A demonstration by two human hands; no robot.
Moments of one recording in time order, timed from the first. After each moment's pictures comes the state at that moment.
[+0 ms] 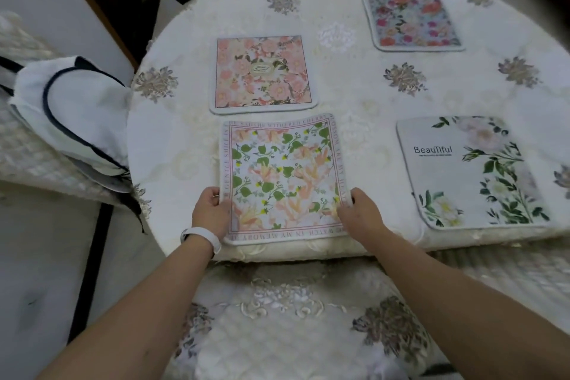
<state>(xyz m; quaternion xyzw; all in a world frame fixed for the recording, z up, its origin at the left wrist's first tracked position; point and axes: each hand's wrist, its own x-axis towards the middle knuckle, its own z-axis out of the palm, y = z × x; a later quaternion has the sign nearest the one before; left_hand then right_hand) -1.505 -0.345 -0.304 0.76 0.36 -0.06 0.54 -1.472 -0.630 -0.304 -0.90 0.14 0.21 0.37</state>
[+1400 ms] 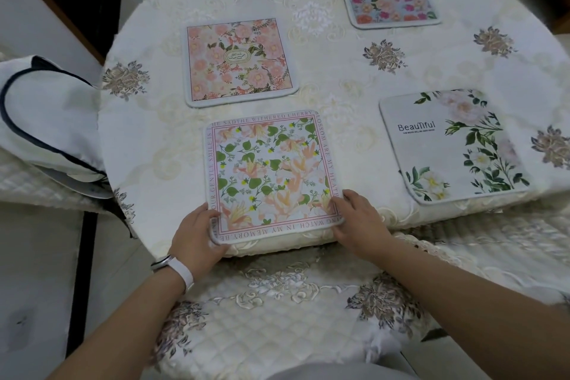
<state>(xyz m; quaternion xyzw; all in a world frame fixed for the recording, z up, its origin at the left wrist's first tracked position) -1.551 -0.301 -0.353 0.96 0.03 -0.17 0.24 -1.523 -0.660 -0.322 -0.97 -0.10 0.16 0.16</state>
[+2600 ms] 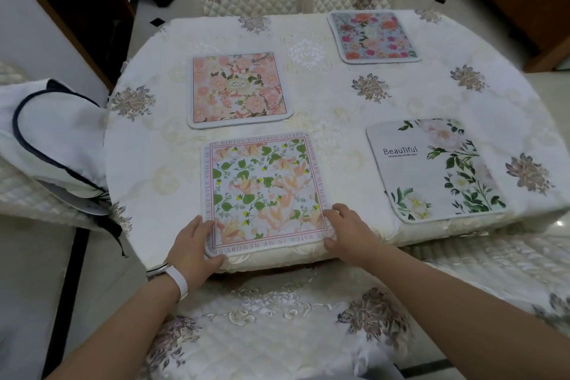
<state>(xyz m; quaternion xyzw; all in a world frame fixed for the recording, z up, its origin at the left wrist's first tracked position) -1.558 -0.321 -0.315 0.95 0.06 -0.17 0.26 -1.510 -0.660 -0.293 -0.95 -0.08 0.25 0.13</state>
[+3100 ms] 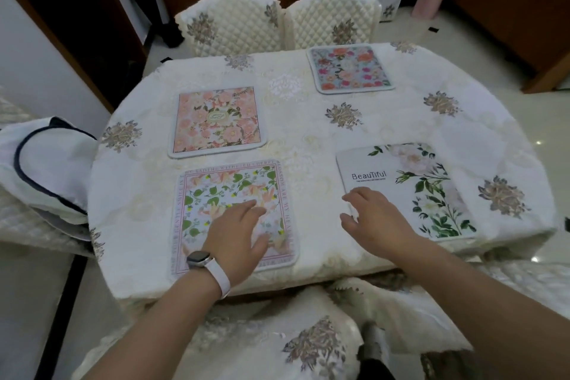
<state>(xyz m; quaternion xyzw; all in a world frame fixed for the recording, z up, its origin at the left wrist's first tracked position) -1.516 -0.491 -0.208 0.98 -0.08 -0.03 0.20 -1.471 -0.771 -0.199 -0.98 -0.10 0.10 0.13</state>
